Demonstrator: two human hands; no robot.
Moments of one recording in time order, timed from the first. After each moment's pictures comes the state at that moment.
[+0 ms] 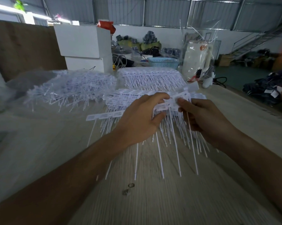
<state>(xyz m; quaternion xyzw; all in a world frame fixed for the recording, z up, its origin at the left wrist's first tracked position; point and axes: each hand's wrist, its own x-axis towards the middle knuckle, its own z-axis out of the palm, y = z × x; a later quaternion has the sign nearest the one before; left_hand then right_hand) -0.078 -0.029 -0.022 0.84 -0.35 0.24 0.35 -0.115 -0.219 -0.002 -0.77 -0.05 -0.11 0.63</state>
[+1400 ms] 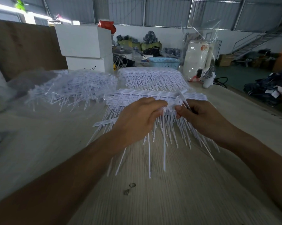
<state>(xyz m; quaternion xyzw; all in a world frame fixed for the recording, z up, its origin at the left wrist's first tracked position) -0.065 -0.020 -0.027 0.85 -0.37 0.28 0.25 -0.116 -0.226 -0.001 -0.89 -0.16 -0.16 0.40</state>
